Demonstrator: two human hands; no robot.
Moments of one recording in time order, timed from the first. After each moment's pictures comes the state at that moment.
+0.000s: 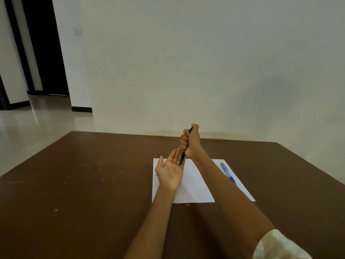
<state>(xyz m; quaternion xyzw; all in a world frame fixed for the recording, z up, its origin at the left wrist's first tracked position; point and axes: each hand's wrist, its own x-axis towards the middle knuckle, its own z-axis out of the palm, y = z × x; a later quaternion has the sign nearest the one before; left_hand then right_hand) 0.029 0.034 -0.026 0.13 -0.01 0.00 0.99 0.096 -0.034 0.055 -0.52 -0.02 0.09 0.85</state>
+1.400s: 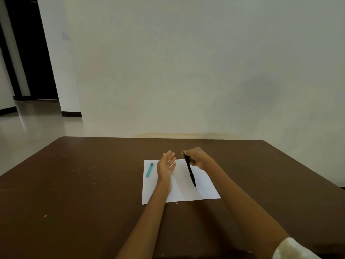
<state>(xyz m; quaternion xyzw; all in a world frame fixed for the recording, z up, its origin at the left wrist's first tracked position) 0.031 0.014 -0.019 0.47 0.04 0.09 0.88 0.090 -0.101 0.029 -0.78 0.04 0.10 0.62</state>
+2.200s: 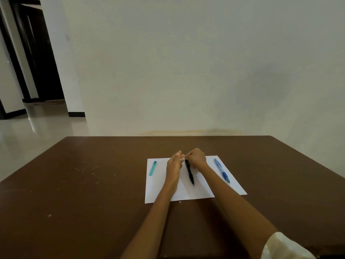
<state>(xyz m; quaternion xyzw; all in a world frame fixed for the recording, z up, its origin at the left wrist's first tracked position) 0.041 0.001 -0.026 0.65 0.06 0.09 0.75 0.106 -0.086 -0.007 -0.91 0.01 -0.03 0.41</state>
